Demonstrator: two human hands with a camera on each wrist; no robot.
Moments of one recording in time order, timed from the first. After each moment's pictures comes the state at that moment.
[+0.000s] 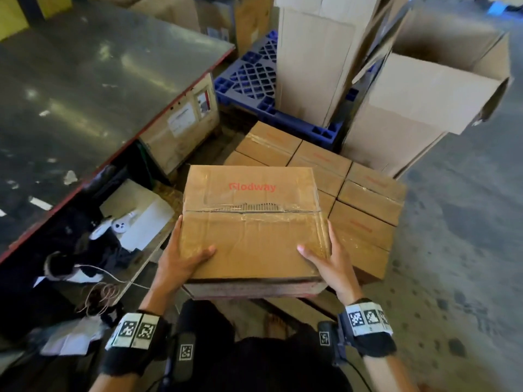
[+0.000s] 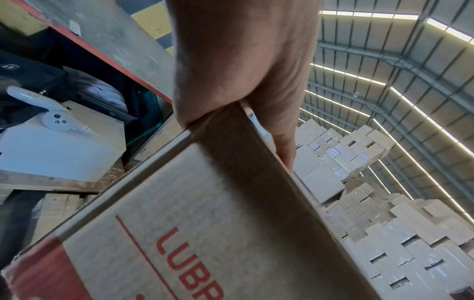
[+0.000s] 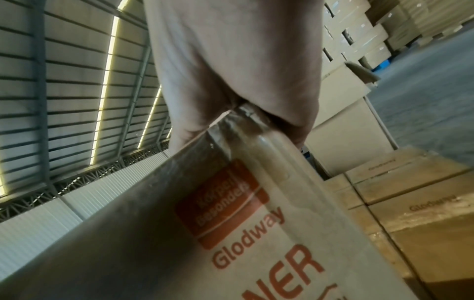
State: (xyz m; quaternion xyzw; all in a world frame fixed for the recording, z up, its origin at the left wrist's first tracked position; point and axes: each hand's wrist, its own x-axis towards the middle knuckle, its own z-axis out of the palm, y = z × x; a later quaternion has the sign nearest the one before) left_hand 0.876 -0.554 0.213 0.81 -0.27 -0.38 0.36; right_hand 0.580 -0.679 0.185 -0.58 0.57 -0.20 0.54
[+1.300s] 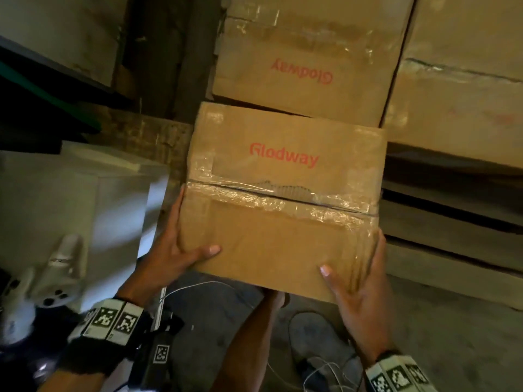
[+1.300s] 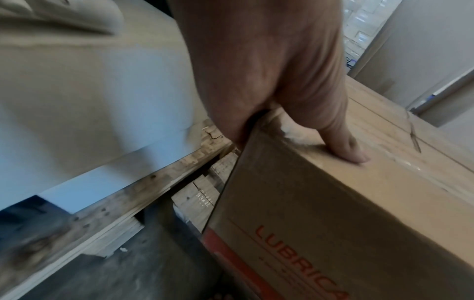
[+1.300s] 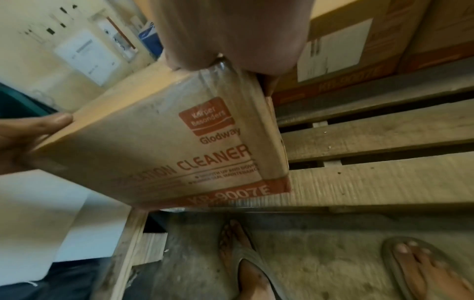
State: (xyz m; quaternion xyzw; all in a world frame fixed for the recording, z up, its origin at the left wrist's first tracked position) left_hand 1.254 -0.740 -0.290 0.73 -0.33 -0.58 0.15; right_hand 0.919 -0.713 -0.290 -0.41 0.73 -0.18 0.52
